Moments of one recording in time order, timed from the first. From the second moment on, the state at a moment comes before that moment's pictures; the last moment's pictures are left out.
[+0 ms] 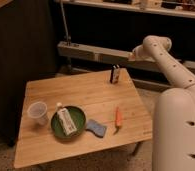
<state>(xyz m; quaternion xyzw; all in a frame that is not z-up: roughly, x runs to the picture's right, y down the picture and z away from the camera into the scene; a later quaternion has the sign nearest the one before) 0.258 -0.208 0.924 -0.05 -0.10 0.68 0.73</state>
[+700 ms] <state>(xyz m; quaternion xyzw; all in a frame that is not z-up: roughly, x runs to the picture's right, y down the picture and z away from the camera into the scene) 0.252 -0.190 0.925 -0.06 -0.11 0.67 0.73</state>
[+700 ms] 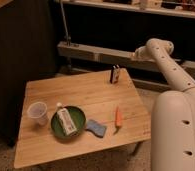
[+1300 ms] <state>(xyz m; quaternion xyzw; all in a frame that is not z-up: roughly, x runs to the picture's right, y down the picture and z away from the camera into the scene) 0.241 -0.167 0.931 -0.06 -0.11 0.67 0.73</state>
